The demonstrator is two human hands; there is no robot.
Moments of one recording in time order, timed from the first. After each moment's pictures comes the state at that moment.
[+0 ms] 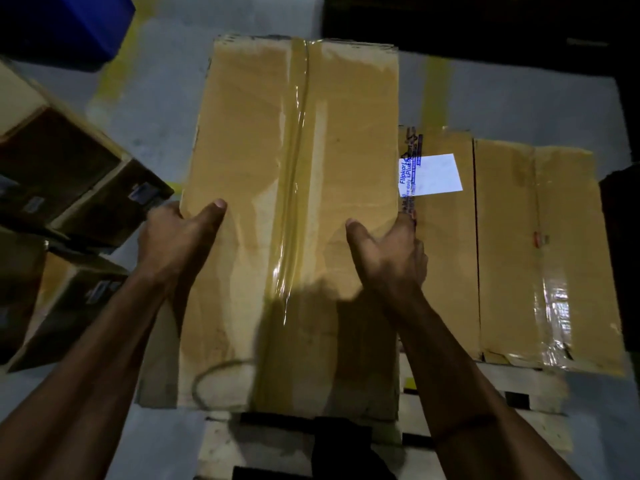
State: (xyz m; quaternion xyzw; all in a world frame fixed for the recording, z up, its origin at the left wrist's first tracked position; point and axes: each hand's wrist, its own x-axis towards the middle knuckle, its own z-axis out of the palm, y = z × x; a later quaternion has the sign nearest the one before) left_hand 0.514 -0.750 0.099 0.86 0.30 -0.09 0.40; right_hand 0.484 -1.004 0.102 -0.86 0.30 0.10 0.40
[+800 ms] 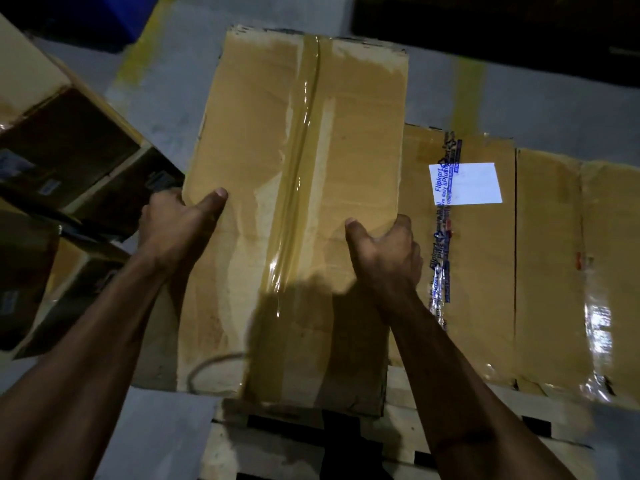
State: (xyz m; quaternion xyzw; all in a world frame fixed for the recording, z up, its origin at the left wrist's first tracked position) left_hand 0.545 -0.696 0.070 0.86 0.33 -0.11 0.38; right_hand 0.513 -0.954 0.058 -0.85 0.28 0.11 0.42
